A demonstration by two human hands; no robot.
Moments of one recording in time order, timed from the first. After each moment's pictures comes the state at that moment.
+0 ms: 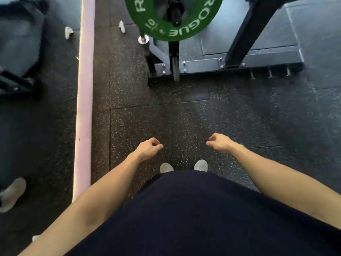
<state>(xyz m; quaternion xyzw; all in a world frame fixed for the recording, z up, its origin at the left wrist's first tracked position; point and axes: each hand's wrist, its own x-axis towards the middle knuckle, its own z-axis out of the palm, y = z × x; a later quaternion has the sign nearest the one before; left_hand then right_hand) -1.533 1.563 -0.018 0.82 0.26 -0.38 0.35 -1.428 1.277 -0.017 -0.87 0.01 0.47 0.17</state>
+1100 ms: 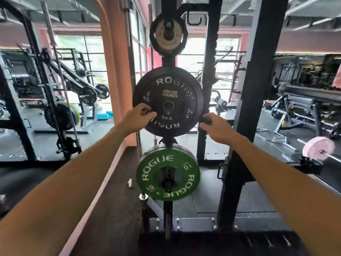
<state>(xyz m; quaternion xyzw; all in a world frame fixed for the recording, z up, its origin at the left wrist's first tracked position) -1.273 1.587 0.469 0.90 0.07 0.25 0.34 -1.203 1.314 0.454 -0.90 -0.24 -0.11 0.36</state>
